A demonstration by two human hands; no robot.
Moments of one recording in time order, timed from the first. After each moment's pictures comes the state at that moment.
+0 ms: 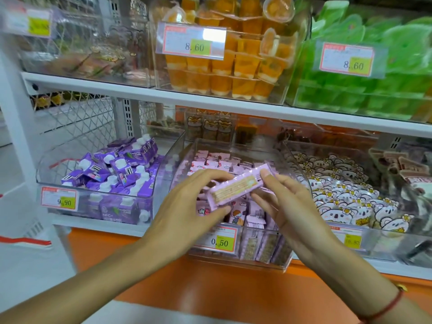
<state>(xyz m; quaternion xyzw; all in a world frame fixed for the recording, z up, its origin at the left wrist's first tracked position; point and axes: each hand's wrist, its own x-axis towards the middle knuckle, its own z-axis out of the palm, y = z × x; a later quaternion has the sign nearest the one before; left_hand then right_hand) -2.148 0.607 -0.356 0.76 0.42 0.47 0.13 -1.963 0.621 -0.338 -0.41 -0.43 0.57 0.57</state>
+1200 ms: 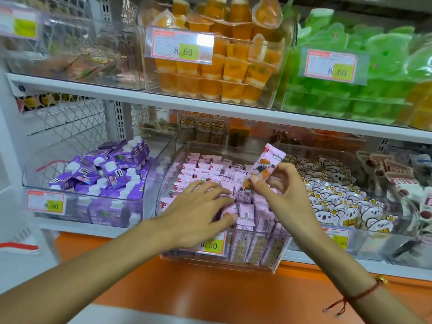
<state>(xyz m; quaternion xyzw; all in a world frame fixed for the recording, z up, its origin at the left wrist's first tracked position) -2.127 0.650 -0.369 0.88 0.45 0.16 -0.07 -1.941 0.643 -0.343 -0.46 -0.63 0.29 0.55</state>
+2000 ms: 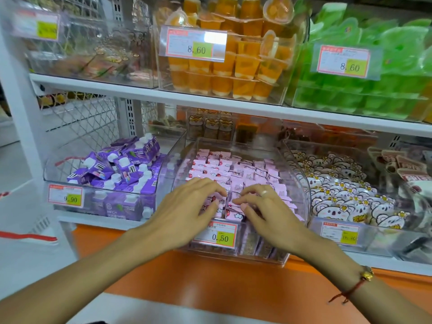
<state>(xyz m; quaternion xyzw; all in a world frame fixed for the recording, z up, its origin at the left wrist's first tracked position) -2.157 0.622 -0.366 0.82 0.49 0.28 0.03 -1.952 0.649 -0.375 -0.45 -0.86 0.03 0.24</state>
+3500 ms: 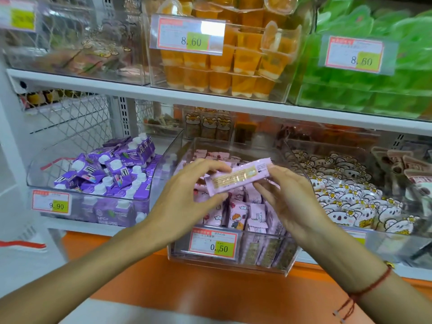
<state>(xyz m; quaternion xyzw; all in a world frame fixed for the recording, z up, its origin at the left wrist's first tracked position) -2.152 0.638 -0.352 0.77 0.40 0.47 0.13 -1.967 0.649 -0.328 -0.41 -0.39 0.56 0.60</state>
